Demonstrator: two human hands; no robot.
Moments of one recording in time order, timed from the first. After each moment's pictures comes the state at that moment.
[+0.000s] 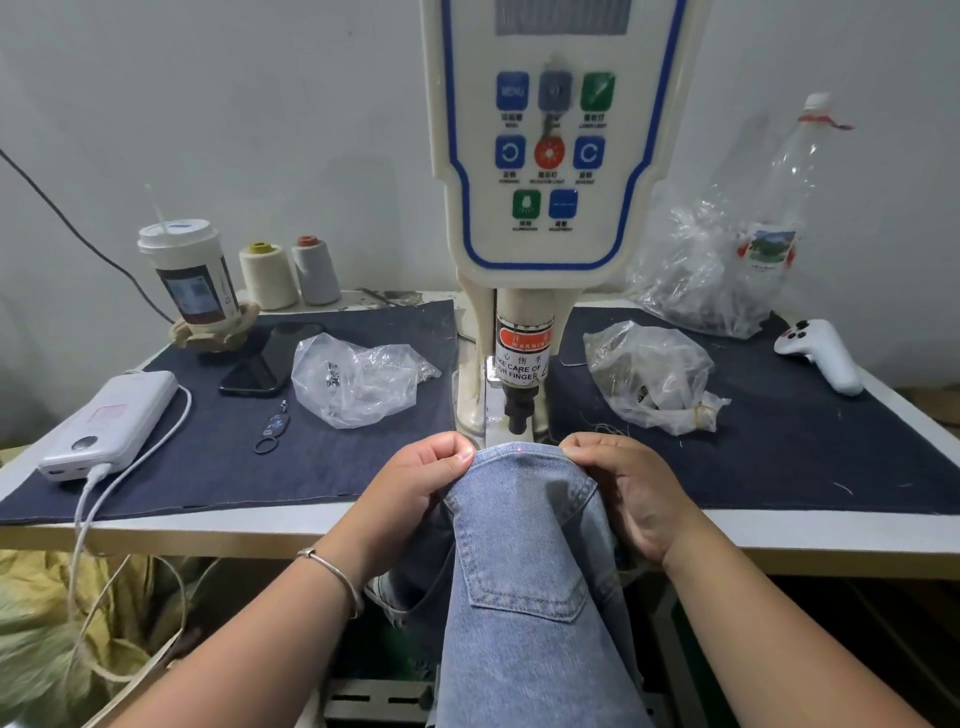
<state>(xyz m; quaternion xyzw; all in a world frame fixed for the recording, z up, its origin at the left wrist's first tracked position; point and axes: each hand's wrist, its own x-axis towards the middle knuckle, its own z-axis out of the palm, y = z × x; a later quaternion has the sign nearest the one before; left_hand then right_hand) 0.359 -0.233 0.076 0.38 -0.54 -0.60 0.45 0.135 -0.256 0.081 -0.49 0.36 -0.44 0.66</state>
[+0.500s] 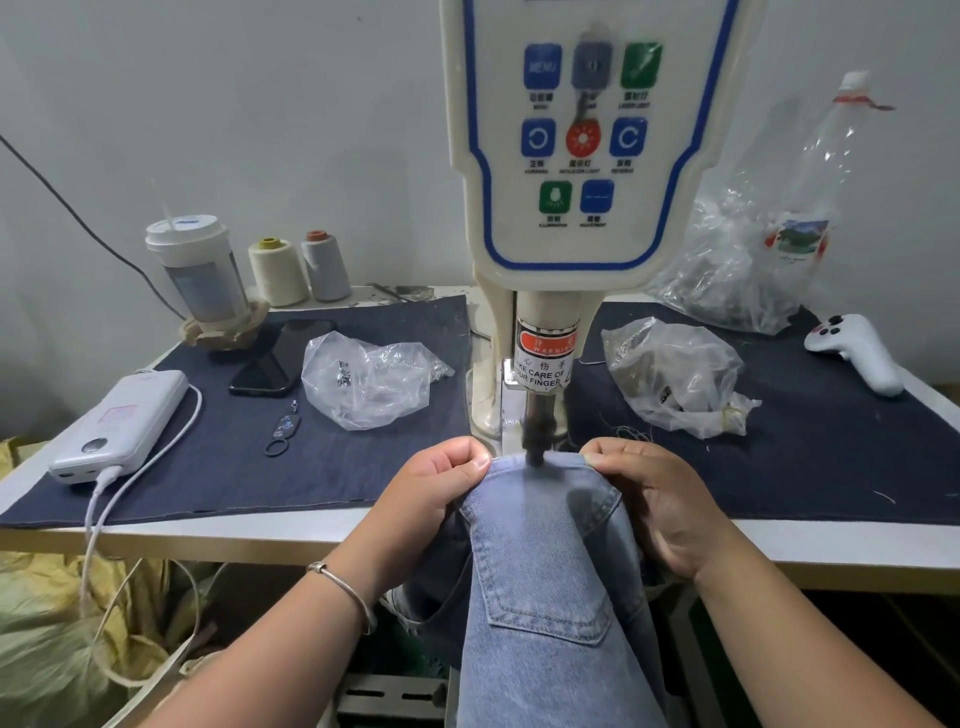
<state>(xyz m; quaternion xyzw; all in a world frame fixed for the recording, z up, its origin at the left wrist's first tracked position) 0.358 -0.234 0.074 0.38 -0.55 -0.58 0.46 0.135 -0.255 0.082 -0.49 0.35 -0.44 0.67</state>
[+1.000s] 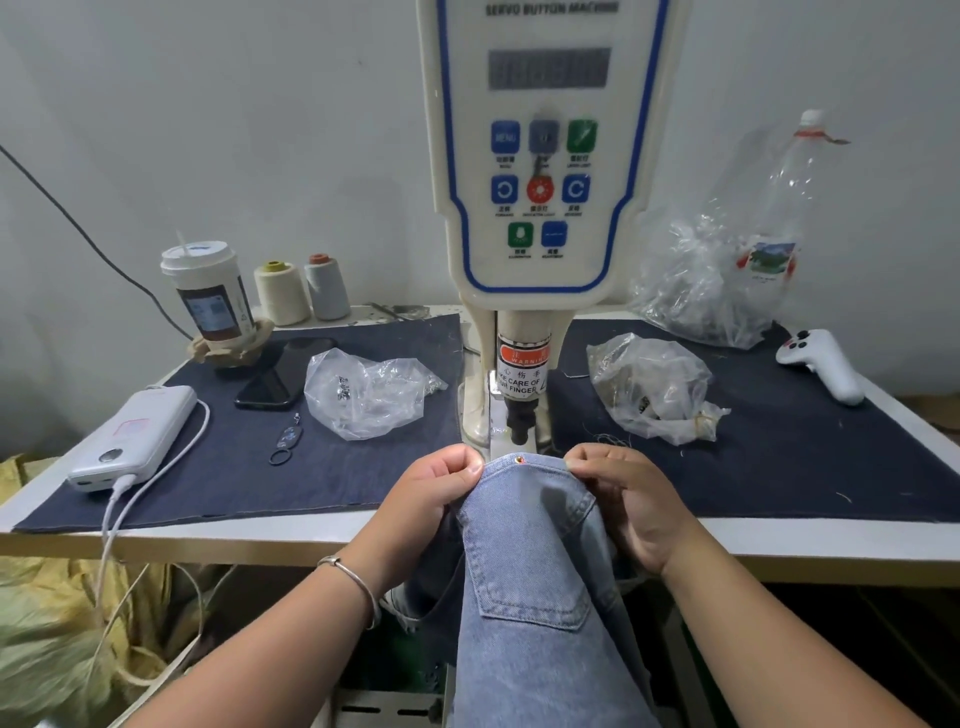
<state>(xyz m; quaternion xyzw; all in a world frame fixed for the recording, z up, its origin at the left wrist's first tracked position) 0.351 -0.224 0.086 0.43 -0.56 -0.55 0.45 0.138 -0.242 0.094 -0.47 0.36 -0.45 0.67</state>
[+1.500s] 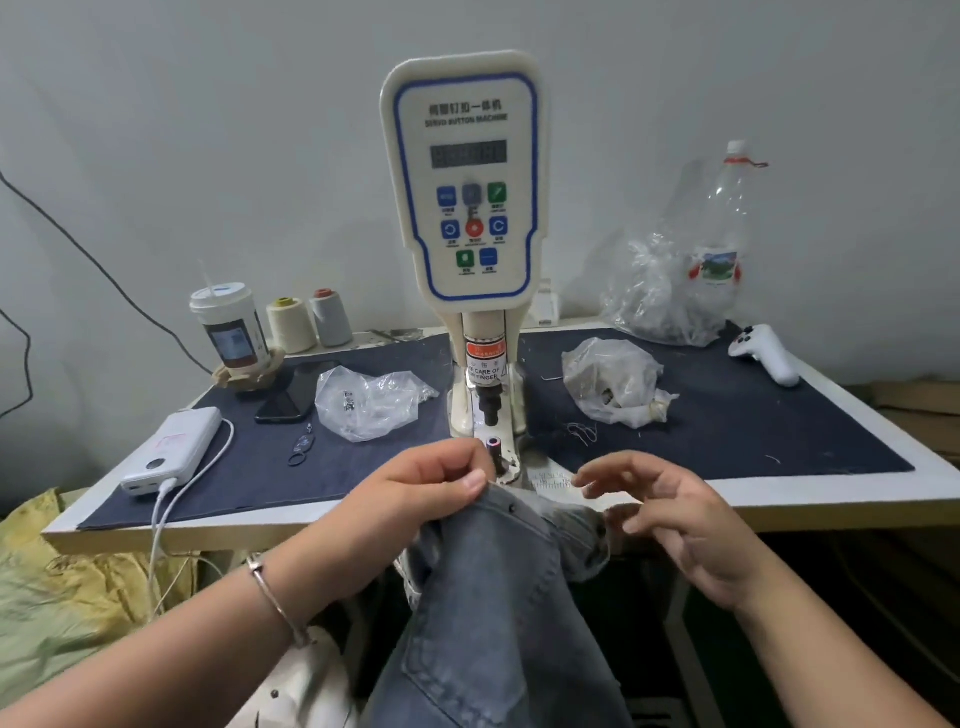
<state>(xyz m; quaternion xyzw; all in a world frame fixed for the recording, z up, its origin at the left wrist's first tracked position) 0.336 -0.123 0.173 0.35 -0.69 -0.53 0.36 0.070 -0.157 0.110 -0.59 0.33 -0.44 0.59</state>
